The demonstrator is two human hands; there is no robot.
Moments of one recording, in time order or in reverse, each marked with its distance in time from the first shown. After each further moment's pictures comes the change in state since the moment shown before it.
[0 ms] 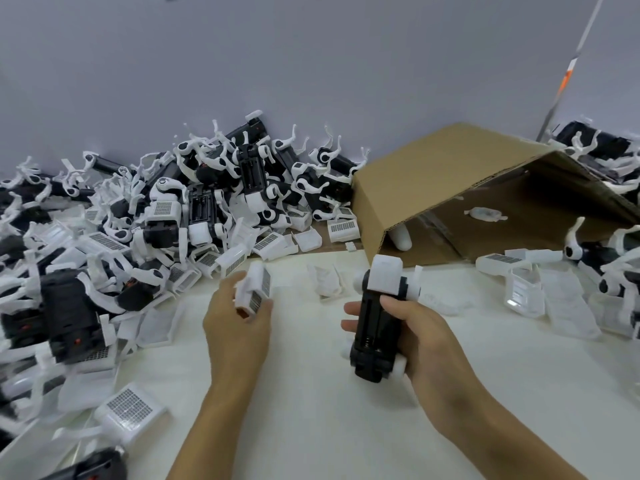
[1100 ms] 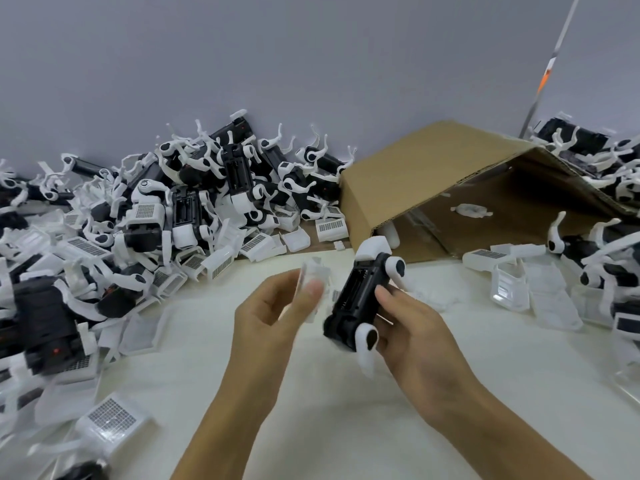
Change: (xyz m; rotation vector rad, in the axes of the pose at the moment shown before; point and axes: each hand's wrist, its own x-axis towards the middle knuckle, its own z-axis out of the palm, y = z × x) left_hand -0.038 0.060 0.003 -0.625 -0.452 -0.079; right_hand 0.007 -0.001 -0.004 0.105 0.004 -0.043
